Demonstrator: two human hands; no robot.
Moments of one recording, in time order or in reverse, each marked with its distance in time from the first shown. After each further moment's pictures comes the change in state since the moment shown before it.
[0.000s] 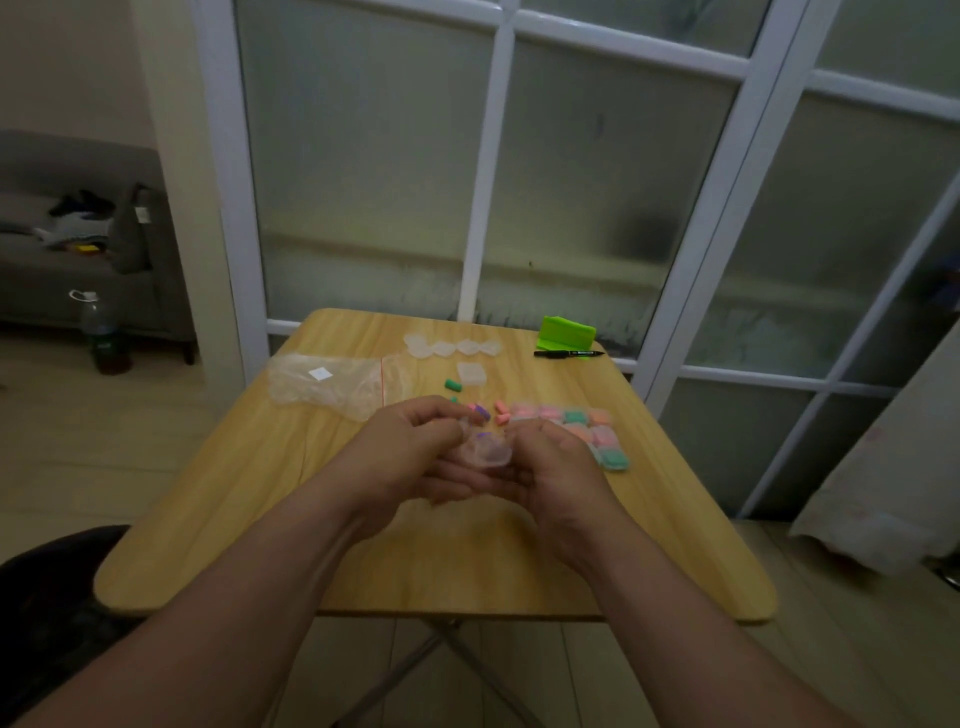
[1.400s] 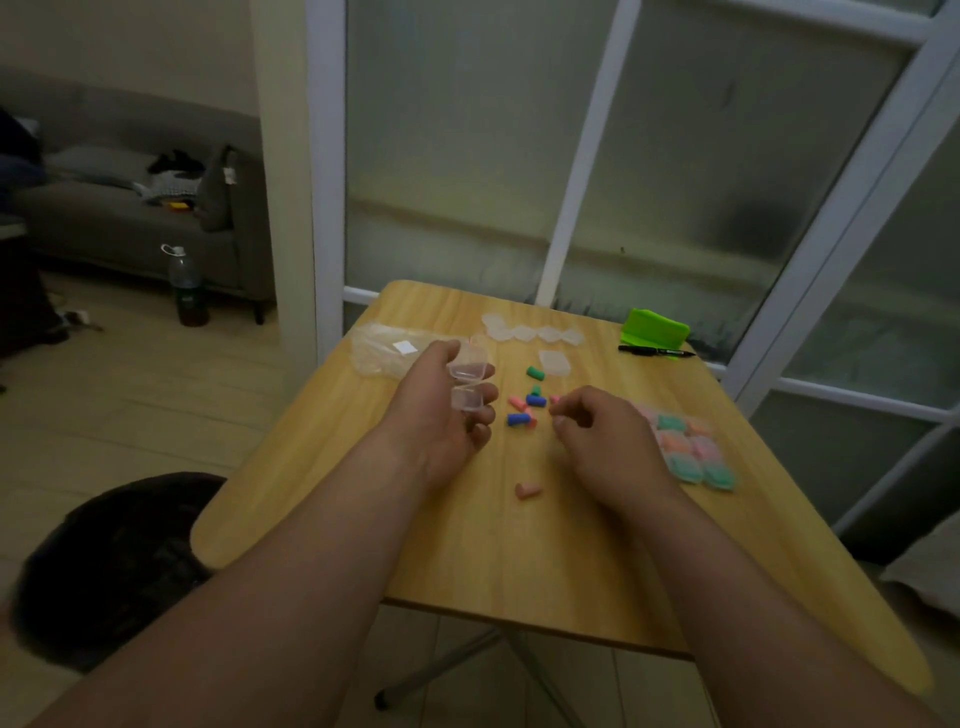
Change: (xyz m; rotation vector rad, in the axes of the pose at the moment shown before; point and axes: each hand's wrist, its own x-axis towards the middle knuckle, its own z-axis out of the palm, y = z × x) left_hand 0.052 -0.014 -0.052 -0.631 0.235 -0.213; right_hand 0.069 0.016 0.019 -1.028 0.128 -0.230
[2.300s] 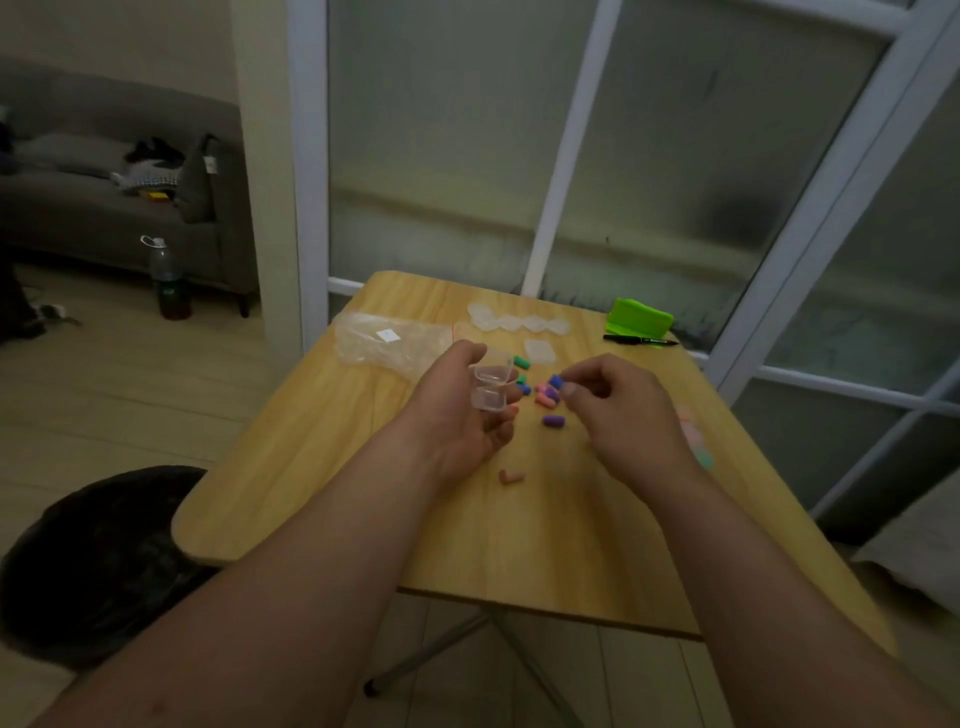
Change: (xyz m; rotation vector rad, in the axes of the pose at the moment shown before) left_hand -0.005 -0.018 0.022 0.074 -0.026 -0.043; right_hand -0.008 -0.008 -0.029 0.189 0.103 -0.026
